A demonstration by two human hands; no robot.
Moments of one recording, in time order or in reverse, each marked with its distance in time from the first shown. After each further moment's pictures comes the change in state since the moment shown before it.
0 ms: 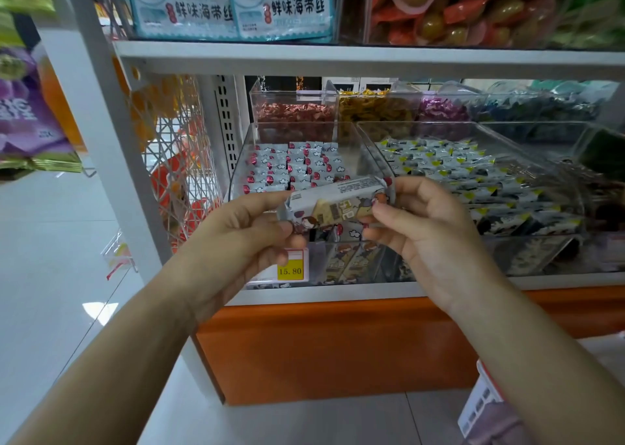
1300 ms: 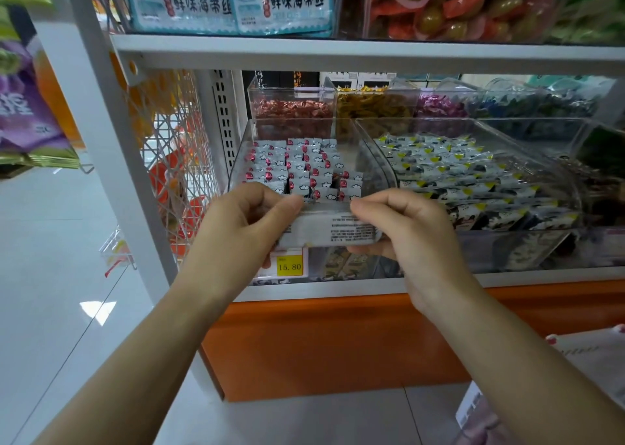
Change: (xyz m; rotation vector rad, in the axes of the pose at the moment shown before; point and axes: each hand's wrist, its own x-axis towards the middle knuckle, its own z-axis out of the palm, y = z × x) left_hand -0.004 -0.003 0.007 0.529 0.192 0.286; right_hand -0.009 0.004 0.016 -0.199 -0.028 -0.082
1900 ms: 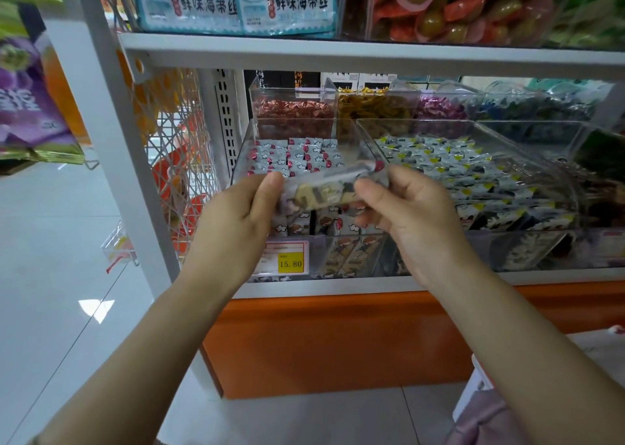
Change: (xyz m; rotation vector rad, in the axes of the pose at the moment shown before) left_hand 0.011 -0.016 -0.001 0.297 0.138 0.160; right_hand 0.019 0.006 -0.008 0.007 -0.087 -0.104
